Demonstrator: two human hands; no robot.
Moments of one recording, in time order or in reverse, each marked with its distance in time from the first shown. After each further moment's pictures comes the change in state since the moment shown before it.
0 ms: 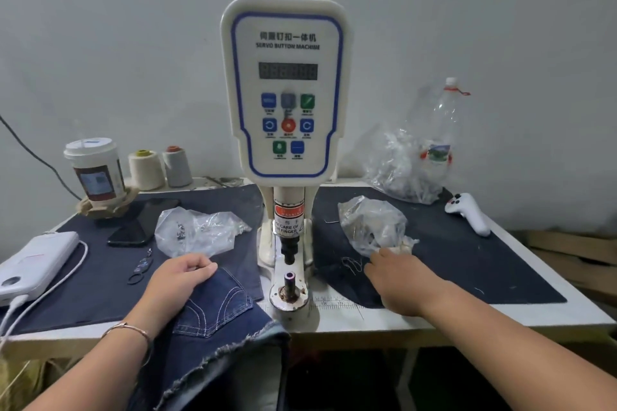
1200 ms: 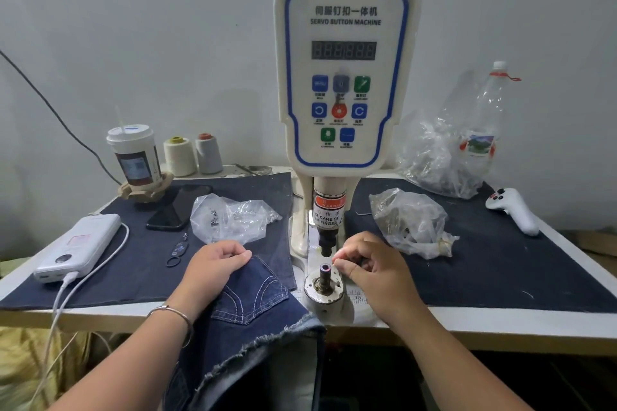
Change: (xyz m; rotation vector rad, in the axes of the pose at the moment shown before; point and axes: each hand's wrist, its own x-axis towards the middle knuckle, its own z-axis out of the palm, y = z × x) left_hand 0.002 -0.001 0.000 -0.026 -0.001 -0.037; right_hand 0.014 -0.086 -0.038 1.477 0.544 0.154
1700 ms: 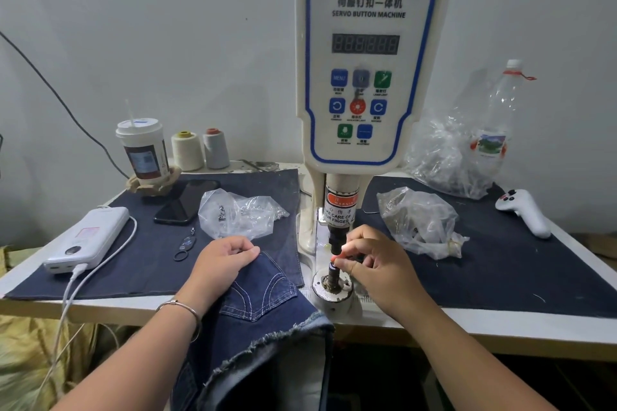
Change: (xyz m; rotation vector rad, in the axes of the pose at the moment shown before) left_hand 0.001 -0.002 0.000 0.039 0.014 -0.005; right_hand 0.008 -0.010 0.003 -0.147 -0.082 -0.047
